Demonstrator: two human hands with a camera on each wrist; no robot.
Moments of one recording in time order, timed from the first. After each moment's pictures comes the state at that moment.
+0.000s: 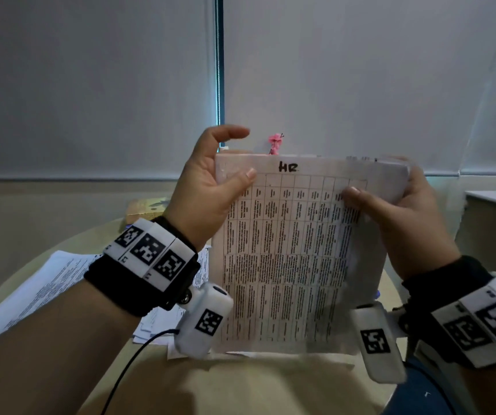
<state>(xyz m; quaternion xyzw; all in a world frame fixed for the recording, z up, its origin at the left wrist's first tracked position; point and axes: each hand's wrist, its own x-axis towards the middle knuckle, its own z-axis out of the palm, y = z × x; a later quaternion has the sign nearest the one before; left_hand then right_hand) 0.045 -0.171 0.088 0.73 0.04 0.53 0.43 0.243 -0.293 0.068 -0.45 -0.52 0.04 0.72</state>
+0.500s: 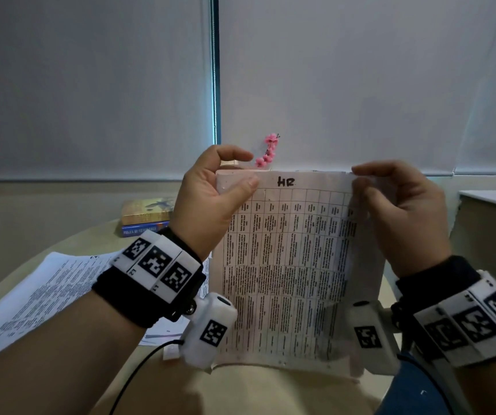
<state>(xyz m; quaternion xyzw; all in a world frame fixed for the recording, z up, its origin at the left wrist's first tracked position) 0.055 -0.175 0.076 0.71 0.07 0.56 0.42 0.247 -0.293 0.067 -0.49 -0.53 -0.13 0.68</state>
